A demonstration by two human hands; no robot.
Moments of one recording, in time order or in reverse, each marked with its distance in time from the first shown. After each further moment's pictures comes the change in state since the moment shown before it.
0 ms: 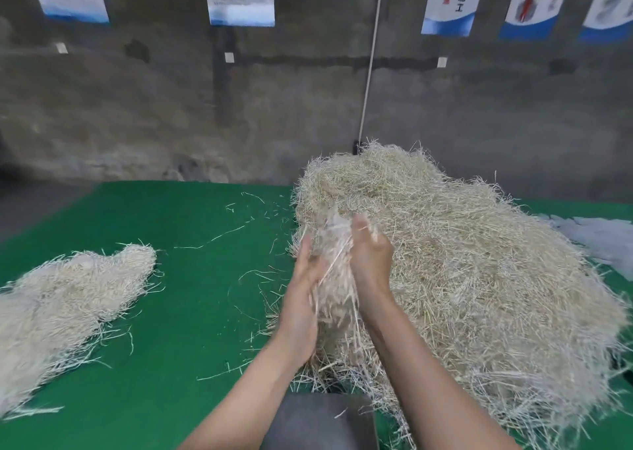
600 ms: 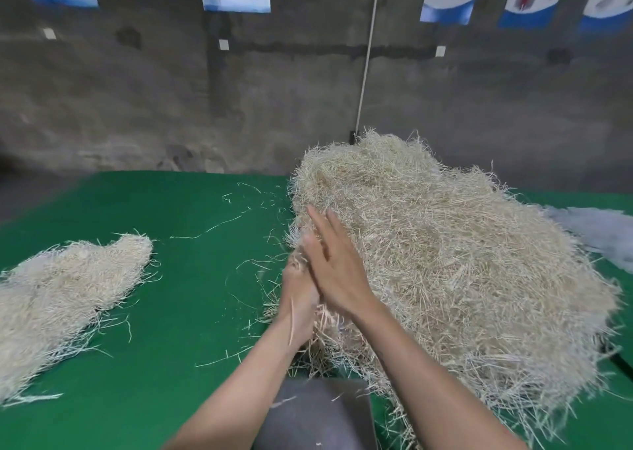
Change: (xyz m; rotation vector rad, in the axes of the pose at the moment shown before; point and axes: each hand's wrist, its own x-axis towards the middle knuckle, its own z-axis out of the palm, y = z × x) left_hand 0.012 -0.007 -0.006 0.061 0.079 -0.065; right_hand -0.031 0.018 -0.003 -0.733 -0.421 -0.456
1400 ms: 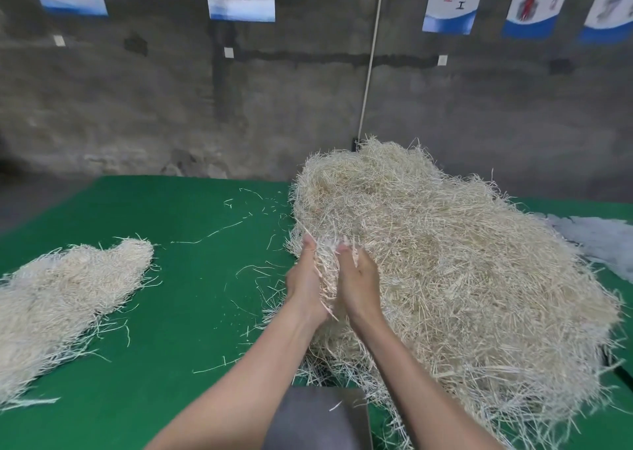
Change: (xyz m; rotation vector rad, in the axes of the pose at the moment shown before) left_hand 0.030 -0.002 0.017 -0.095 0.278 -0.178; right_hand -0.001 0.024 0.008 0.465 0.231 0.366
